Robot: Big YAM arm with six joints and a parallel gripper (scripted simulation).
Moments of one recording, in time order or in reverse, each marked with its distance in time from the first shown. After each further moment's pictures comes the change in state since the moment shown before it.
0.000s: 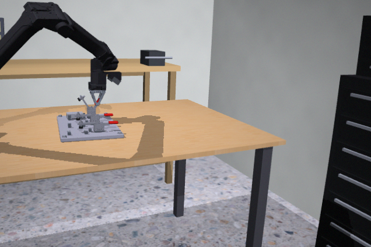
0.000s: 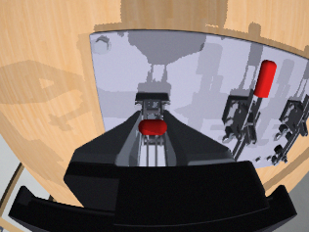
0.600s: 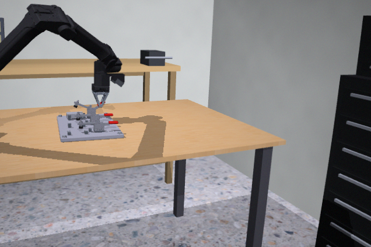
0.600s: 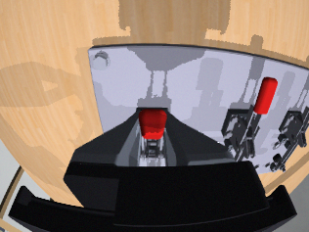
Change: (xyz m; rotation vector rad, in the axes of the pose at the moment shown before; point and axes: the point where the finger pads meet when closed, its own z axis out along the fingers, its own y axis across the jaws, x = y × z) arm -0.014 0.000 0.008 -0.001 0.004 0.002
